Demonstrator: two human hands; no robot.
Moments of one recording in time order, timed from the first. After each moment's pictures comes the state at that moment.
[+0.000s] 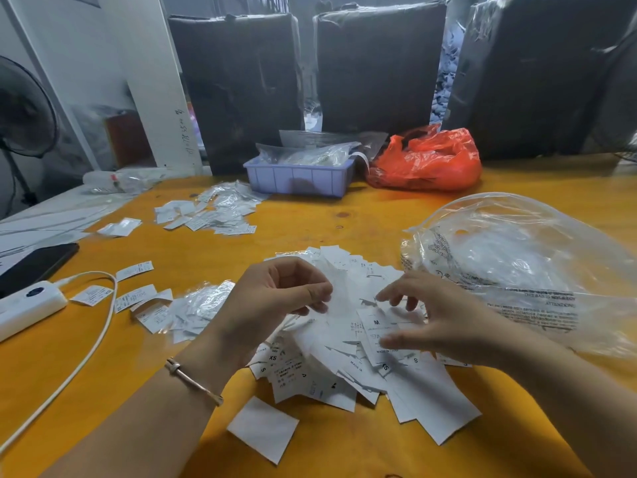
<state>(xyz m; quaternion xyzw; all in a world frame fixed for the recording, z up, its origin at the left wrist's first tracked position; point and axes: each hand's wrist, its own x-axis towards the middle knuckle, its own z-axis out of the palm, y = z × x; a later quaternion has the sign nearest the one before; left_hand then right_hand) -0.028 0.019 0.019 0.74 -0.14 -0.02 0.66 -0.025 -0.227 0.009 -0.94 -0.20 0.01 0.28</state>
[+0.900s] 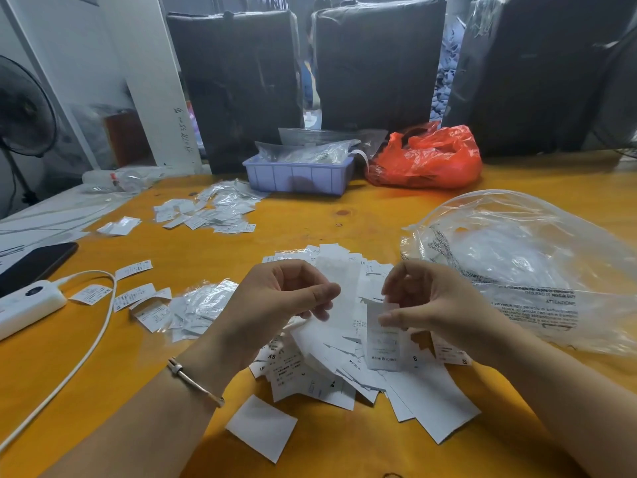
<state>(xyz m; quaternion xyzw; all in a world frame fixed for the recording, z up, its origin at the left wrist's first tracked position) -0.029 0.016 0.019 0.76 -0.15 -0.03 0.63 -0.022 -0.223 0.003 -0.79 -0.18 0.04 0.58</state>
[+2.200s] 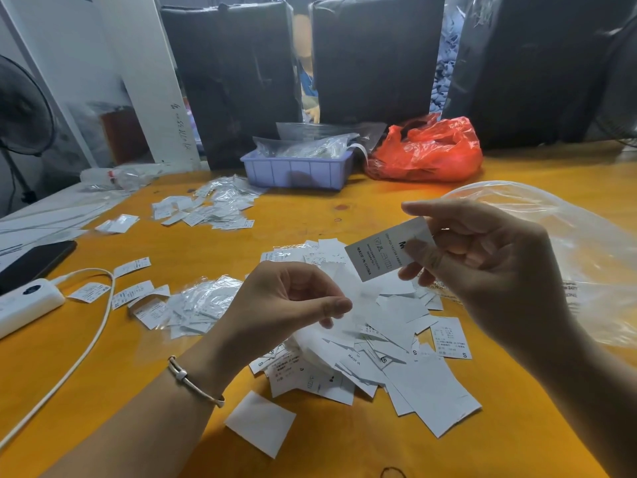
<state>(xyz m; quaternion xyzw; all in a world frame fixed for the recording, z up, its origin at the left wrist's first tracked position) -0.038 0.011 0.020 0.80 -0.25 0.00 0.55 -0.059 -0.213 0.045 -0.73 -0.25 -0.26 0.58</state>
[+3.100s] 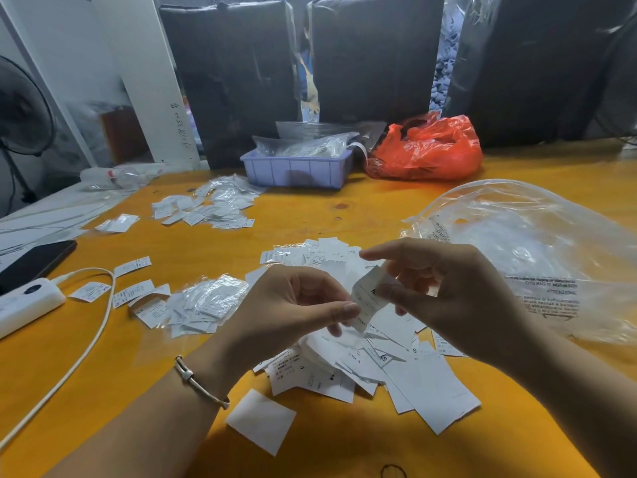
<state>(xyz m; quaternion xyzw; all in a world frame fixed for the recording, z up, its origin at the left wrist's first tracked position) -0.039 0.008 0.019 0.79 -0.26 -0.04 0.55 -0.055 -0.209 0.033 -0.83 -0.29 -0.18 0.43</state>
